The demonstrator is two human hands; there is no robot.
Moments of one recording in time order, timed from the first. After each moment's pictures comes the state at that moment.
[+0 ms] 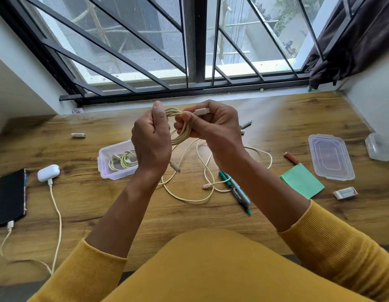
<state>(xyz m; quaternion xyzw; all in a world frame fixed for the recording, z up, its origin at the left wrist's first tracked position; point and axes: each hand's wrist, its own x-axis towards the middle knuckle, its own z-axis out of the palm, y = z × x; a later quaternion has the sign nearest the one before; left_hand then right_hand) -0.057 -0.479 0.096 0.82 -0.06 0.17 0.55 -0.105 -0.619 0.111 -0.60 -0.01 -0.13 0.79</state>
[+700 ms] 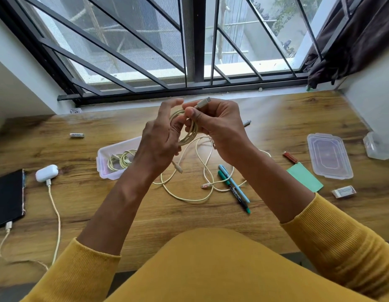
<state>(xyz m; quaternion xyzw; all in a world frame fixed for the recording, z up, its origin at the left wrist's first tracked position) -0.061 -0.467 0.110 0.85 -0.27 0.04 0.45 -0.097 -0.635 0.114 -0.63 -0.01 -0.12 0.77</state>
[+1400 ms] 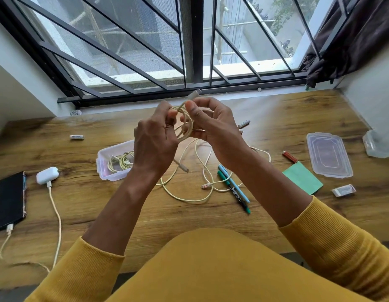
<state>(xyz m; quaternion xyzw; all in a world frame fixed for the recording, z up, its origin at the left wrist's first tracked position) -0.063 -0.475 0.107 0.88 -0.23 0.21 0.35 -0.101 -0.630 0.115 -0.61 0.04 -0.06 0.79</state>
